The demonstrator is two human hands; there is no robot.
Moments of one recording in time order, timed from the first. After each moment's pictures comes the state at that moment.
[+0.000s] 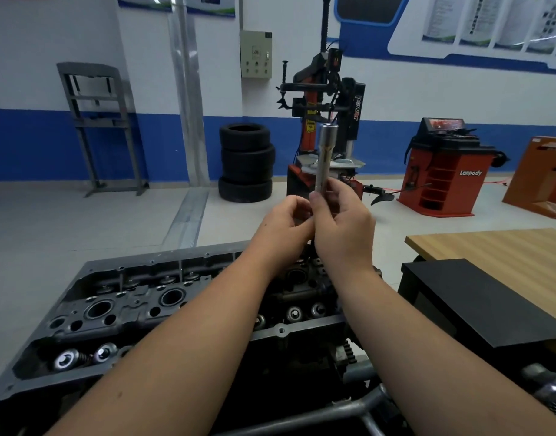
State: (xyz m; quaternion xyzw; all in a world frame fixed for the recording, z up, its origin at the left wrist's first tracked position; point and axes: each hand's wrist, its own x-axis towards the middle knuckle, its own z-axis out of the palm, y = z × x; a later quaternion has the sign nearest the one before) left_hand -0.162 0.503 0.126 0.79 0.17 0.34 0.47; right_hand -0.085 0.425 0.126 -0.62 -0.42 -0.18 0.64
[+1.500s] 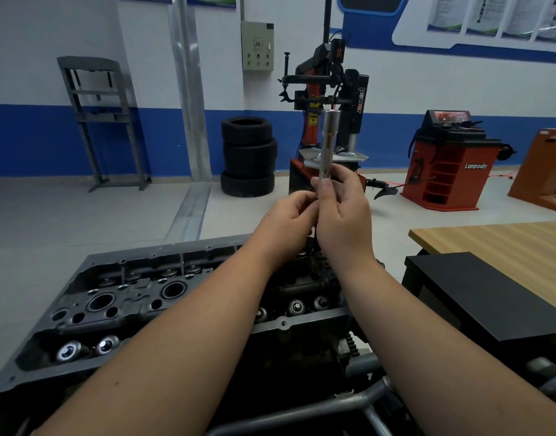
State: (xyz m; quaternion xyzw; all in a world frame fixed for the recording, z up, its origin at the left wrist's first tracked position) left_hand -0.161 0.501 0.127 0.79 0.15 0.34 0.50; right_hand -0.083 0.428 0.127 -0.60 -0.42 -0.09 0.67
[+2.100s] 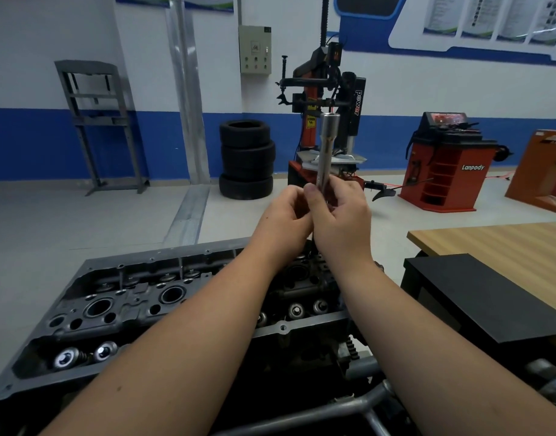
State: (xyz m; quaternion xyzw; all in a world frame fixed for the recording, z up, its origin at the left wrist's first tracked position) left_hand -0.157 0.504 0.127 0.77 0.14 0.37 0.50; right_hand -0.081 0.430 0.127 -0.63 -0.43 -0.17 0.62
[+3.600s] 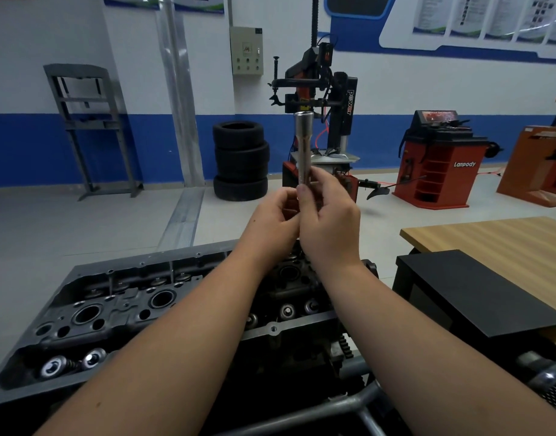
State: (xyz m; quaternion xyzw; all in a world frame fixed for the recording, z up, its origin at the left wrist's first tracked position) left_hand -0.162 0.502 0.128 0.78 0.12 0.38 0.49; right_hand -0.092 0.427 0.131 -0.62 -0.43 -0.24 0.61
